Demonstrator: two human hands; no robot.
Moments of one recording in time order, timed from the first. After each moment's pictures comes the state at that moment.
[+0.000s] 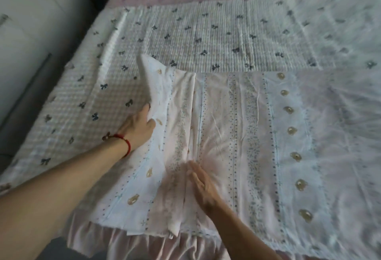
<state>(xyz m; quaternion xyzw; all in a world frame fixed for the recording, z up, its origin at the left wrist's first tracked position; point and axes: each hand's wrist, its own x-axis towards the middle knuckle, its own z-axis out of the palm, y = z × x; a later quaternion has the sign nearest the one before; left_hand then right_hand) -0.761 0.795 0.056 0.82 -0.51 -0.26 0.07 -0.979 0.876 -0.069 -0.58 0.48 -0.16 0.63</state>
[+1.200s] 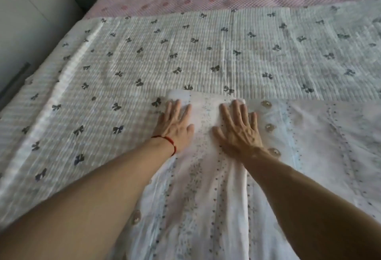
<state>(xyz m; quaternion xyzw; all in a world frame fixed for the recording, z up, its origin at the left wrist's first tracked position) -0.897 0.594 -0.067 0.76 -0.62 -0.18 -0.08 -1.101 0.543 -0.122 -0.83 0.54 -0.02 0.16</state>
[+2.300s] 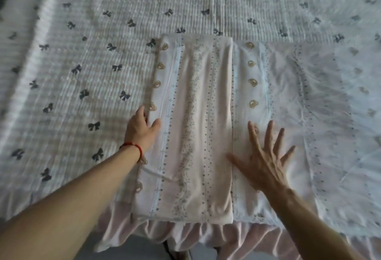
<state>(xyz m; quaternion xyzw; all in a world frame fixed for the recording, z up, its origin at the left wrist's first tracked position) -0.880 0.810 -0.067 0.85 -0.40 -0.32 0.16 -1.217 0.815 -0.073 -0.70 0.67 0.04 0.24</state>
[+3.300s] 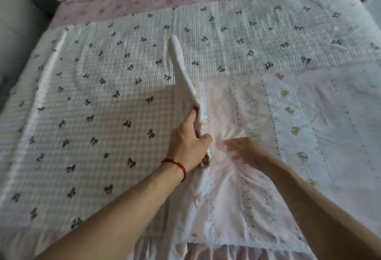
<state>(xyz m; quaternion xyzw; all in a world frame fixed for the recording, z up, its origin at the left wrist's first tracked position) -1.194 0.725 0.099 0.73 -0.47 -0.42 0.28 -1.371 0.686 -0.013 -0.56 0.58 -0.04 0.59</state>
